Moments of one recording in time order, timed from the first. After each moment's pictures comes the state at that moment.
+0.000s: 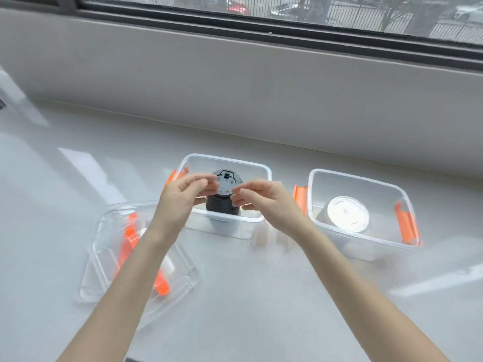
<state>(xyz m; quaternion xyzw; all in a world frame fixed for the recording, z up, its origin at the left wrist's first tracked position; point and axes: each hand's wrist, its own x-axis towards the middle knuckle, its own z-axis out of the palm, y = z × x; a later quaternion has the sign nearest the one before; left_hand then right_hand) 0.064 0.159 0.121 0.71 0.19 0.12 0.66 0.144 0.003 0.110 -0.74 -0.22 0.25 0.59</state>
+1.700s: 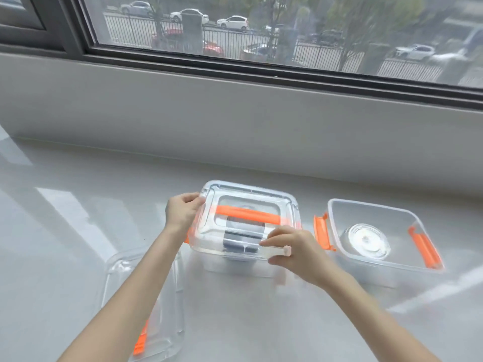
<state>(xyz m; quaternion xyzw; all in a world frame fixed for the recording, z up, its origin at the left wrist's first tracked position) 0.137 0.280 0.065 0.69 0.29 0.14 0.65 0.132 0.028 0.088 -0.88 -0.33 0.09 0.32</state>
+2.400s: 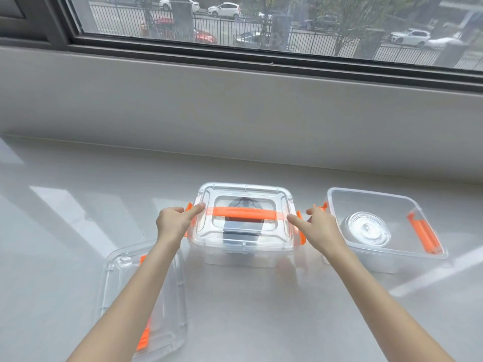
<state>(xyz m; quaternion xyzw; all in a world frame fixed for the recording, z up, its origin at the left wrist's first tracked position) 0.121 0.286 0.040 0.72 0.39 0.08 0.56 0.173 0.012 0.065 -0.94 0.02 0.09 0.33</state>
